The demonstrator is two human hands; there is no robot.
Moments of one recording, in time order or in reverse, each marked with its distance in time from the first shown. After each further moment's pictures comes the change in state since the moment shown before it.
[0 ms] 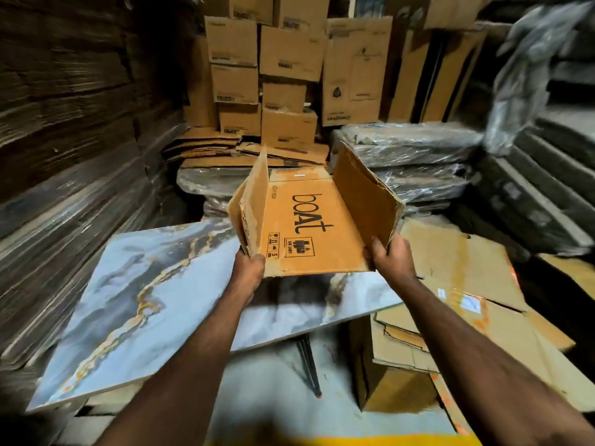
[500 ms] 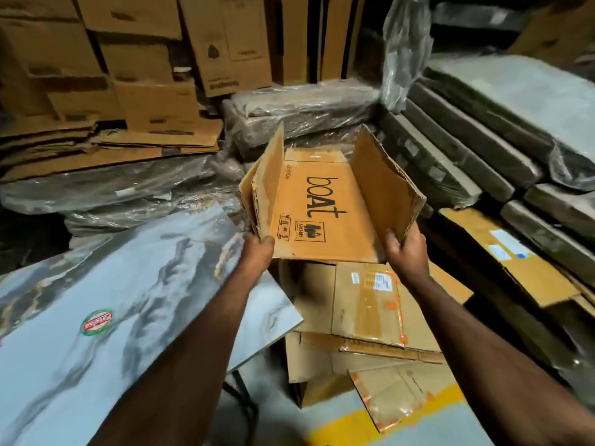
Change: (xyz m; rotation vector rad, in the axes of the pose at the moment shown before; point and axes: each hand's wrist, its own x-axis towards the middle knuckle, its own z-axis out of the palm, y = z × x) left_hand 0.055 0.060 0.358 0.190 -0.336 0.023; right_hand 0.130 0.213 -0.200 -0.165 0.312 0.114
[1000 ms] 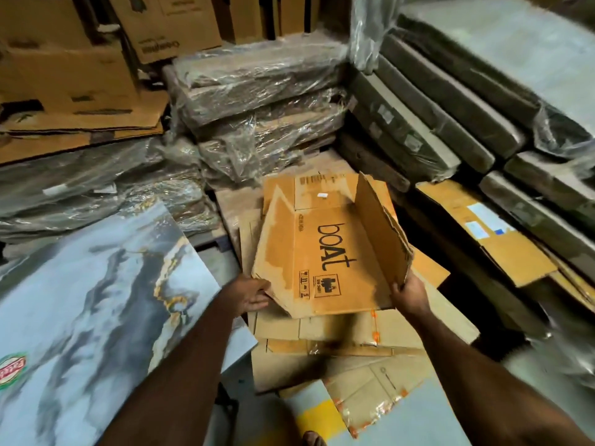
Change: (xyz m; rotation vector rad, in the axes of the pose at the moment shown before) left_hand 0.071 -0.072 0.120 -0.075 -0.442 -0.524; right_hand 0.019 0.184 -0.019 -0.328 -0.248 0.493
